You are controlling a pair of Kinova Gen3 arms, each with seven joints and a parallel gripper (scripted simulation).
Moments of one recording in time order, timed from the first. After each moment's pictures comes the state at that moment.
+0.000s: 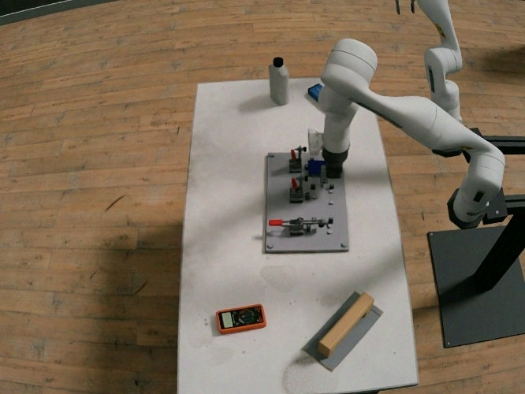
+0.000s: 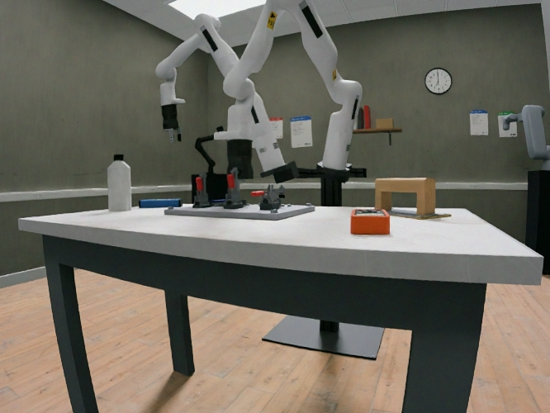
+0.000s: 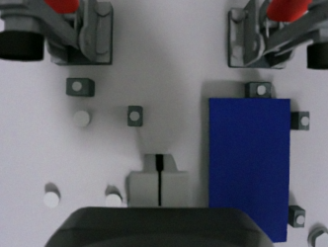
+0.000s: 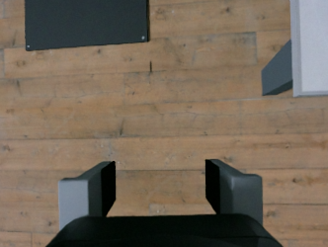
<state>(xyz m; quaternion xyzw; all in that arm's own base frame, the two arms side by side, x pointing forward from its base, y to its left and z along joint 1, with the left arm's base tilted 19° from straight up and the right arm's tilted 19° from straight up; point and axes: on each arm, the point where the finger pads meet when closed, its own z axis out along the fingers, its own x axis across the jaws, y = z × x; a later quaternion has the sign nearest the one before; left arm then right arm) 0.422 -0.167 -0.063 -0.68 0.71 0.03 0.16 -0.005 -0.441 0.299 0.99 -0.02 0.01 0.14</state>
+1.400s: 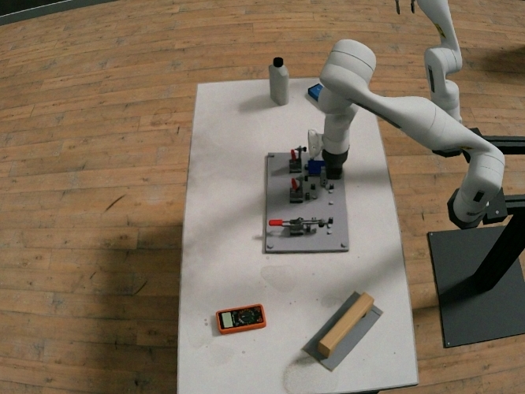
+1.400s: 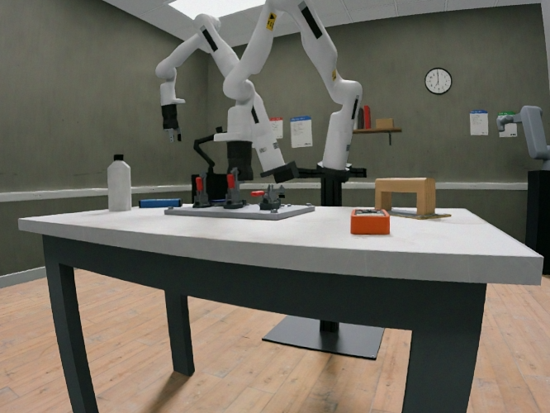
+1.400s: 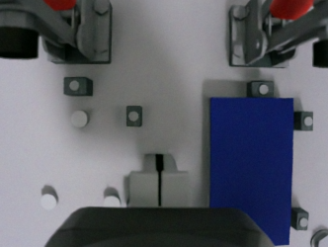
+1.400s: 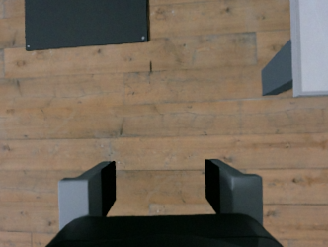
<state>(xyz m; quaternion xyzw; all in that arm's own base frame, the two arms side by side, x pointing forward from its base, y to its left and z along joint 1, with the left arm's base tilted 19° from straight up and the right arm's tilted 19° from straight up) 0.423 -0.166 -0.067 -0.68 0.71 0.03 0.16 -0.005 -0.441 0.299 0.99 -0.02 0.01 0.14</state>
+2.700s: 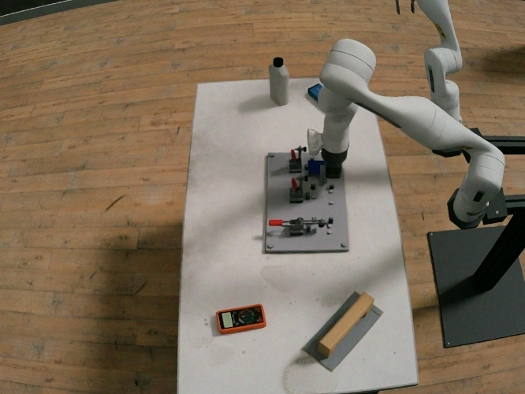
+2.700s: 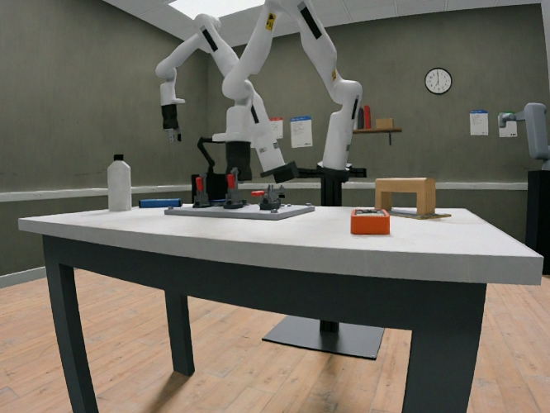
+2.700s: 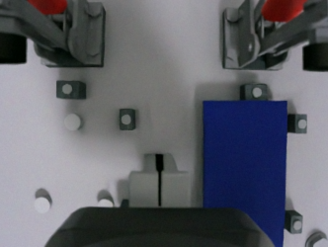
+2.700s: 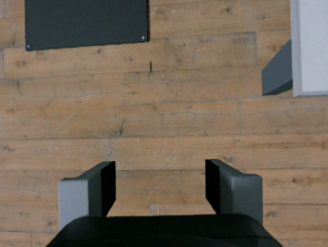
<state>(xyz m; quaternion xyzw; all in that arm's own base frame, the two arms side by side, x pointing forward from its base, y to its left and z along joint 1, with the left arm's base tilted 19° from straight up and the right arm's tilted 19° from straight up) 0.424 -0.170 -0.068 -0.68 0.71 0.03 0.16 -0.005 -0.441 0.299 0.99 -0.02 0.01 0.14</state>
